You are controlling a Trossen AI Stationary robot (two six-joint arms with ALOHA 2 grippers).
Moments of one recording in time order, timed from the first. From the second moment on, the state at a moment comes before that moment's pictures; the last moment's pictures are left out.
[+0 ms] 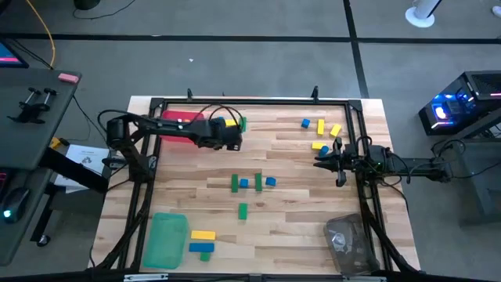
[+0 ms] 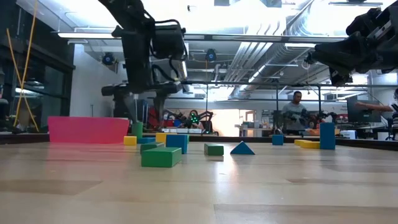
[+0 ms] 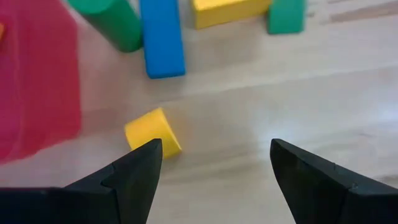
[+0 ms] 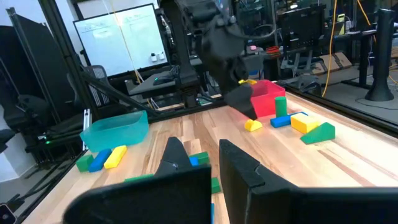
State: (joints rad) left arm 0.21 1.74 1.13 -0.77 -0.40 -1.17; right arm -0.01 0.01 0.01 0.03 0.07 0.20
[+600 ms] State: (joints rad) left arm 0.17 1.77 1.01 -0.68 -0.49 -1.59; right arm -0.01 0.01 0.01 0.03 0.07 0.20
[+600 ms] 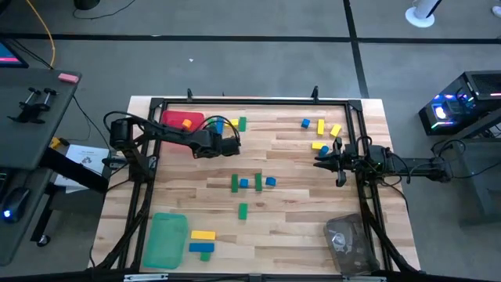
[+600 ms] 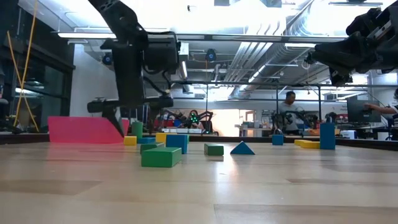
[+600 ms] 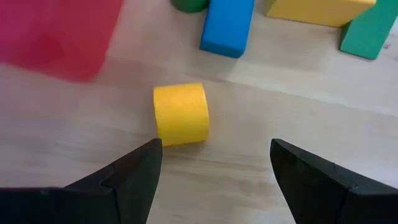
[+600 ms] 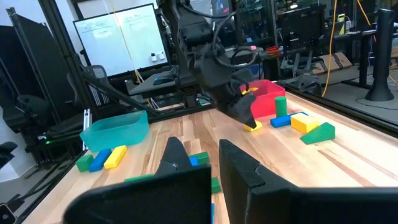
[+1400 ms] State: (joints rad) left arm 0.21 1.85 0.99 -0.64 -0.52 -1.59; right arm -0.01 0.01 0.01 0.03 0.07 0.20
